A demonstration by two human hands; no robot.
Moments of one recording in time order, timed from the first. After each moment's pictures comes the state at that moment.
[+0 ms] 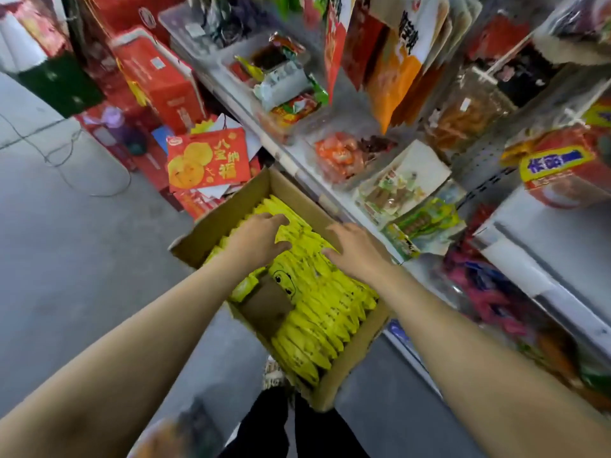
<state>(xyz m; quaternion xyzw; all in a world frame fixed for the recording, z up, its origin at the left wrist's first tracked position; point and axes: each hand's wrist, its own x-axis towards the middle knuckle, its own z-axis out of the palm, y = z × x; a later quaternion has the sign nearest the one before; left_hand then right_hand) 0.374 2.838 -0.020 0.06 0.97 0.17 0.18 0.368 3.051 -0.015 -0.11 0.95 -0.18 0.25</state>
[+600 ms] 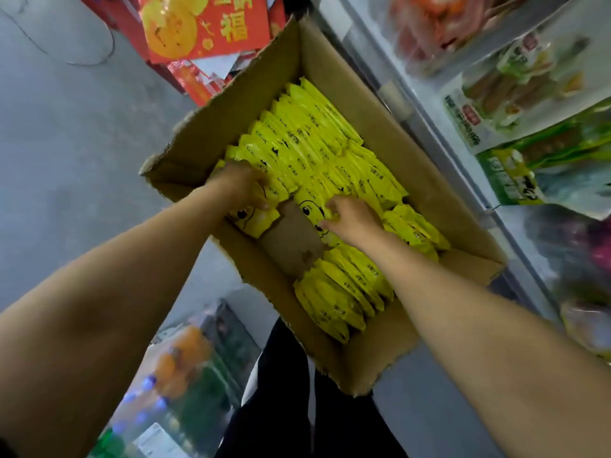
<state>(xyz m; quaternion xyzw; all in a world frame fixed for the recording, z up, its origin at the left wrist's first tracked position) 0.344 2.747 -0.225 -0.03 0.90 0.11 0.42 0.359 2.990 -0.240 -0.05 0.88 -0.18 0.43</state>
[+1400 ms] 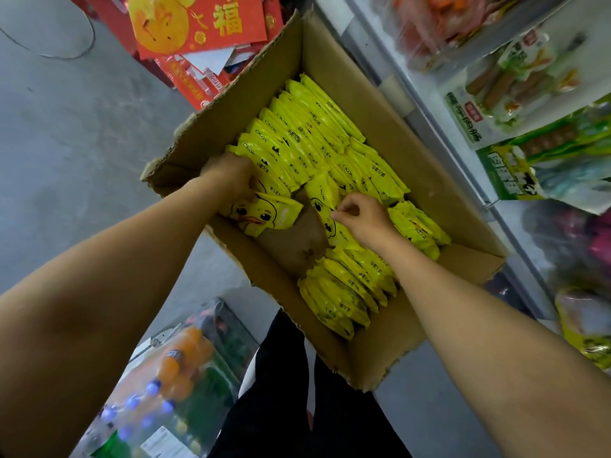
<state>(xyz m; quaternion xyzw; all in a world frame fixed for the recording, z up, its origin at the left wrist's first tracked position) 0.327 2.735 -0.222 -0.01 0.90 0.03 0.43 0.370 3.008 -0.249 0.08 0.84 -0.40 0.36</state>
